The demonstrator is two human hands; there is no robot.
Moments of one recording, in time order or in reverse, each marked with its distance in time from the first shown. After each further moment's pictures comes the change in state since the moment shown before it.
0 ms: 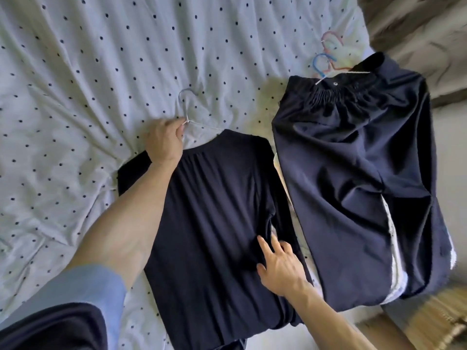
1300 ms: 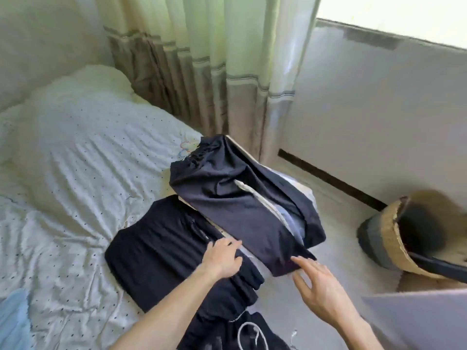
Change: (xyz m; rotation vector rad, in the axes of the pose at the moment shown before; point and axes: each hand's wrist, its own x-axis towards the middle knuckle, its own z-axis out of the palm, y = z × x) left_hand -0.497 0.288 -0.150 0.450 -0.685 0.705; right_hand -0.419 0.167 0.172 0.754 0.833 0.172
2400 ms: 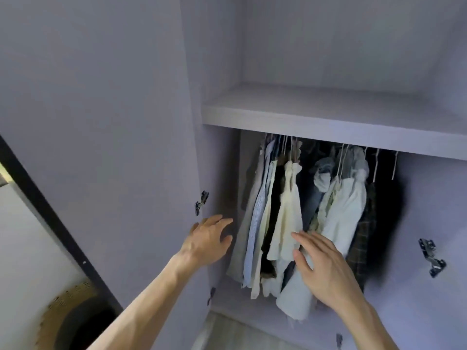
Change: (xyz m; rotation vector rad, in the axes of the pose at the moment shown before) left_hand -0.147 0.717 0.067 0.550 -0.166 1.885; right_hand -0.419 0.161 -0.149 -0.048 1.236 1.545
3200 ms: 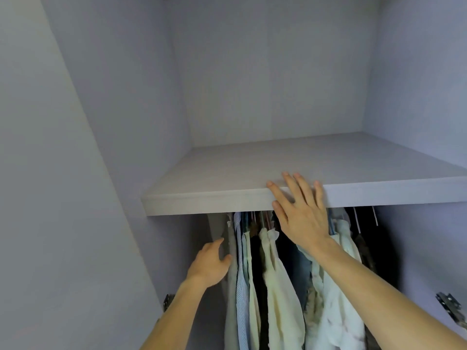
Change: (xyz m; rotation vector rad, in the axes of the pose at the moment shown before) left_hand 0.245 0.041 -0.028 -0.280 -0.052 0.039; right_hand 0.282 0.062 -0.064 -0.567 0.720 -0.087
